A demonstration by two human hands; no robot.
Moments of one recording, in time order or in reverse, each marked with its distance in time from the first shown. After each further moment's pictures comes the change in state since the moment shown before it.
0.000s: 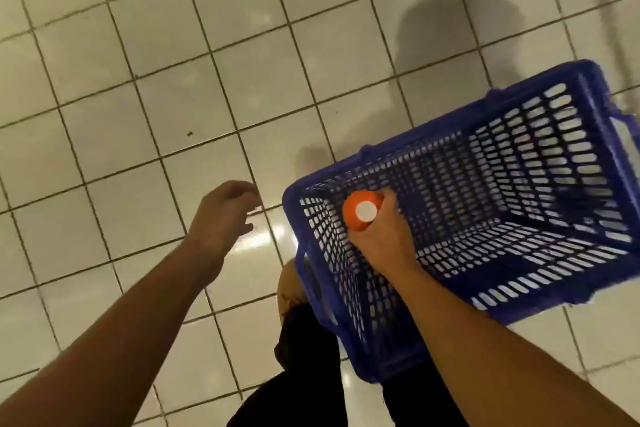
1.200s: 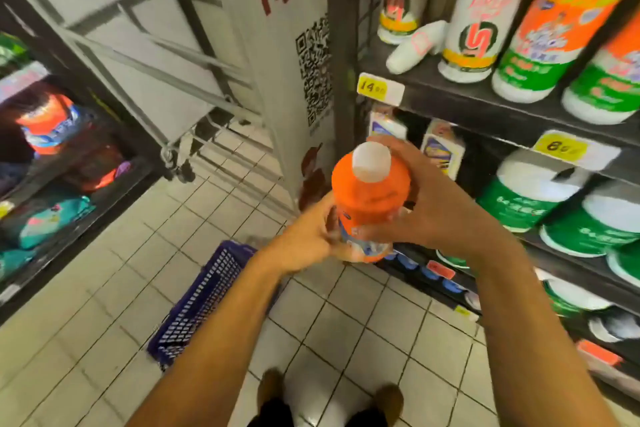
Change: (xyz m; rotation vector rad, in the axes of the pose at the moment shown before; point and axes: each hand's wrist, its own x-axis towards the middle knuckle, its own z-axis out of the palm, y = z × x) left_hand -0.861 0.178 0.359 0.613 -1.111 1.017; right_hand -0.748 0.105 -0.754 0.479 0.489 -0.636
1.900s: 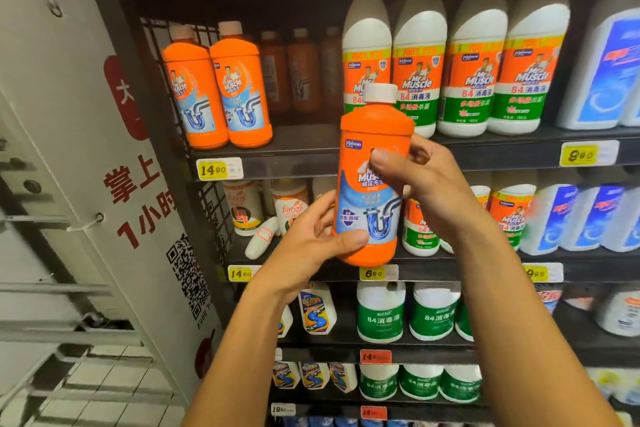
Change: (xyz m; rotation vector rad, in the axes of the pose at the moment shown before) left_hand 0.074 0.236 0.077 -0.178 -0.374 0.547; right_hand -0.064 -0.162 -0.171 0.085 0.754 -0.312
